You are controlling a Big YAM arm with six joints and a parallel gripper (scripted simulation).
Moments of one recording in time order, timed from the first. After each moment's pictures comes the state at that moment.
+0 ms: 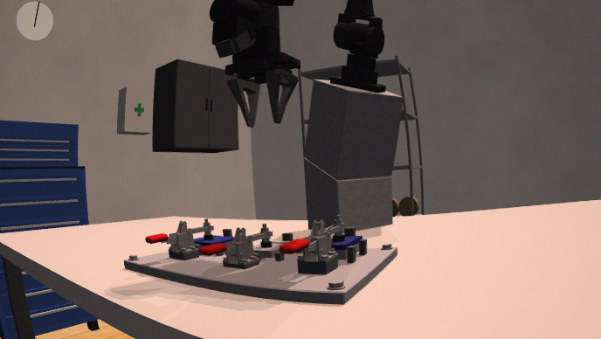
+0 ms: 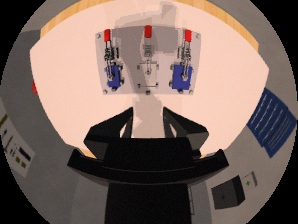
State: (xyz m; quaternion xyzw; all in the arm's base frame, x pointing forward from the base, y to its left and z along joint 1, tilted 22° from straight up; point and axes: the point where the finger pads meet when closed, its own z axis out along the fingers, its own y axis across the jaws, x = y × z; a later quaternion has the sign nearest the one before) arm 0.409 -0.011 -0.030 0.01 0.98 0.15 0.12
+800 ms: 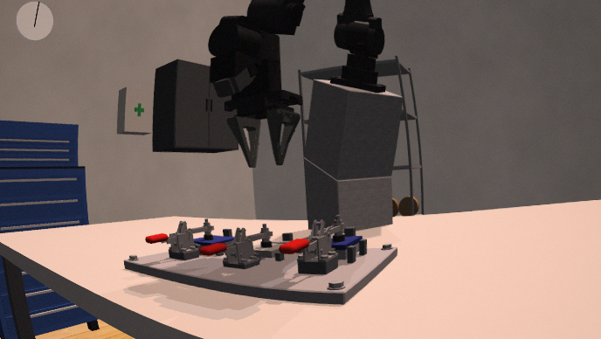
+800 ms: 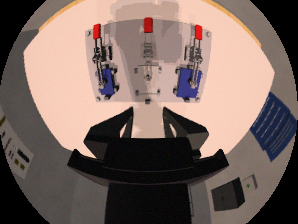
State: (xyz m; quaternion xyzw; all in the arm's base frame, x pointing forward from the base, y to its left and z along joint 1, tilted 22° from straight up) arm 0.423 0.007 -0.085 0.00 0.98 0.15 0.12
